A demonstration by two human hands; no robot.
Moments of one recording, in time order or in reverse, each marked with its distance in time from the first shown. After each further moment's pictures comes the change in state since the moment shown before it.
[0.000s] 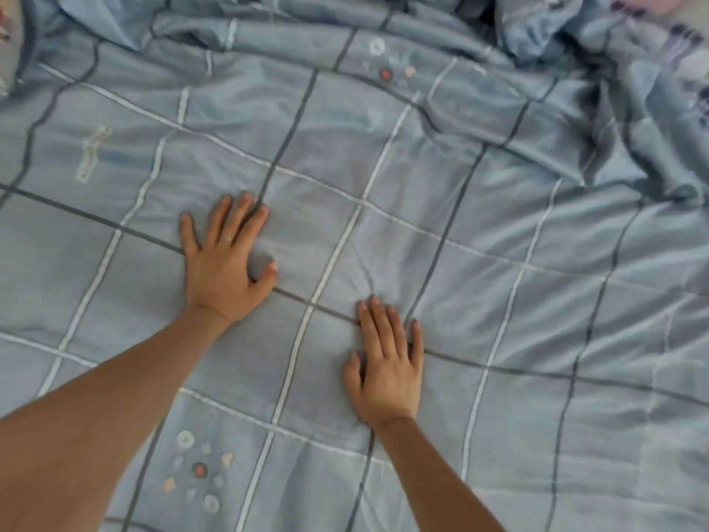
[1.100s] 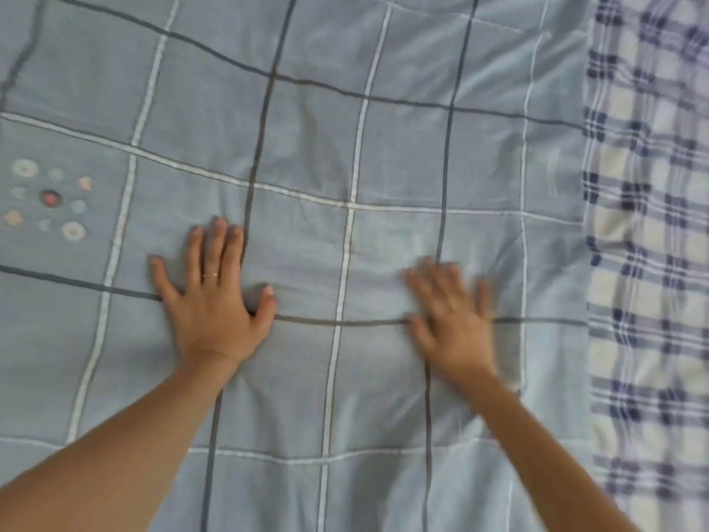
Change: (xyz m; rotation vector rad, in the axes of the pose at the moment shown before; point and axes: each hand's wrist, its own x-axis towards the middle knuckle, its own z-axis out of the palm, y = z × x) left_hand -0.345 0.191 0.047 -0.007 -0.052 -0.100; right_hand -0.323 0.200 -0.047 -0.181 -0.123 0.010
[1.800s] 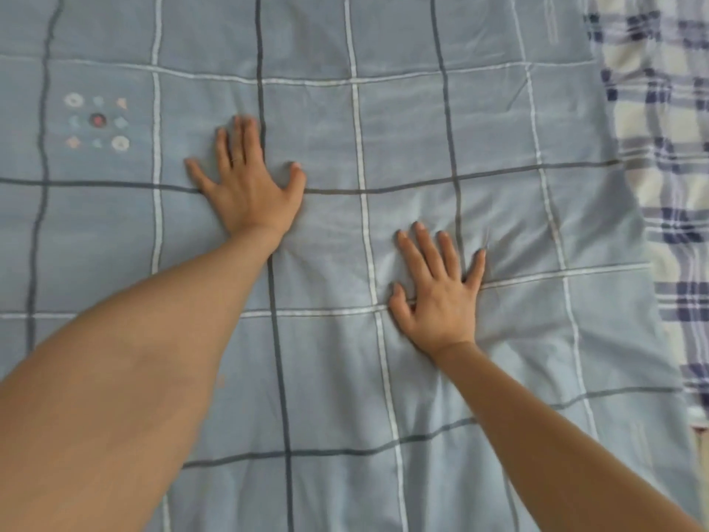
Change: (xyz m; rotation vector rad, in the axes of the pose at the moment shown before) left_hand -0.011 -0.001 0.010 -0.047 0.131 0.004; right_hand -0.131 -0.120 0.054 0.050 0.122 0.250
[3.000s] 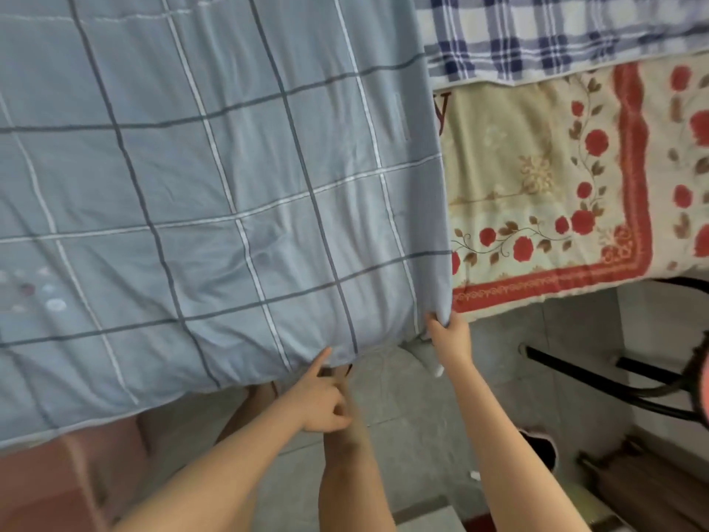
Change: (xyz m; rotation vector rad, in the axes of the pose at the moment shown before) left_hand -0.724 0.053 -0.080 0.015 -1.442 0.931; right_hand -0.556 0.193 -0.057 0.811 -0.332 1.132
